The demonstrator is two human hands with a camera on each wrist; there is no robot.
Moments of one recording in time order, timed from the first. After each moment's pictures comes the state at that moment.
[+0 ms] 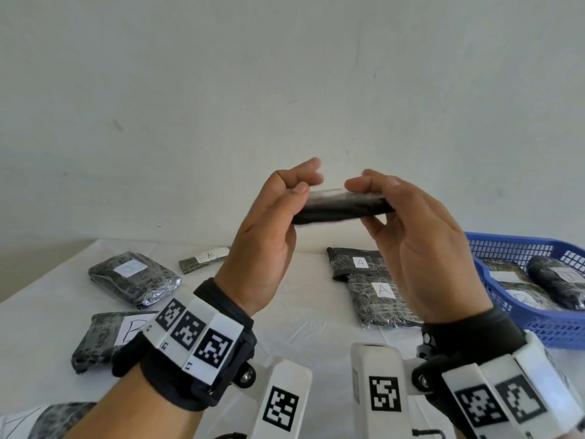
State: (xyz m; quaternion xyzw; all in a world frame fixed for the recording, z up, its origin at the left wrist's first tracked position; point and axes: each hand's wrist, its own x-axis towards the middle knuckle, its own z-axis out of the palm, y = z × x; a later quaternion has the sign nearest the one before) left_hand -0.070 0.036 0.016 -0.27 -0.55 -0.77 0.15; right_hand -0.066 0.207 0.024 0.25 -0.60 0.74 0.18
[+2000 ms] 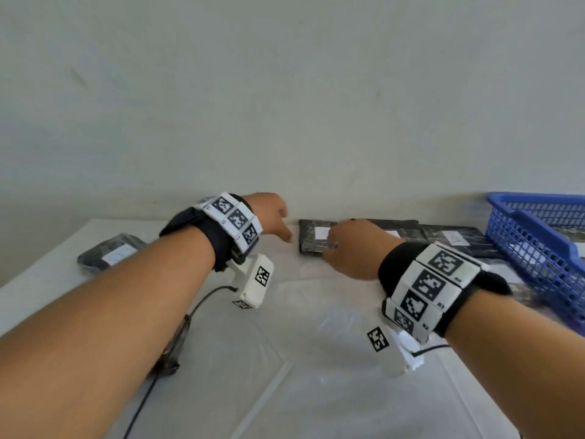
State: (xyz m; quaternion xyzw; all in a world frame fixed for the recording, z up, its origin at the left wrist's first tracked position) left_hand -0.273 -0.015 -0.036 -0.07 -0.99 -0.07 -0.10; right_hand -0.201 0.168 -0.036 0.14 -0.98 0.06 -0.09
